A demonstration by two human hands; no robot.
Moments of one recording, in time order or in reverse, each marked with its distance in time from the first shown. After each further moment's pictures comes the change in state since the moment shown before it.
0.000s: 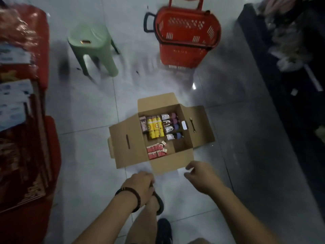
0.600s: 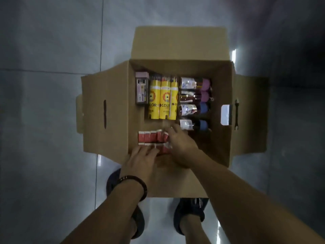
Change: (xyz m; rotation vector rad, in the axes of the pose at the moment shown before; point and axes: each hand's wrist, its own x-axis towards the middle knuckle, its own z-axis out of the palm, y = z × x) left_hand 0.393 -0.071 0.143 -0.158 0.198 -0.222; right_hand 0.479 0.053 0.202 -0.411 -0.235 -0.383
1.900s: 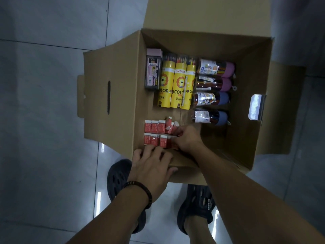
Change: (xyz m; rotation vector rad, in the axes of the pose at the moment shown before) left_hand 0.003 -0.014 0.058 0.171 0.117 0.122; right_hand 0.046 0.016 0.057 0.526 -0.047 0.331
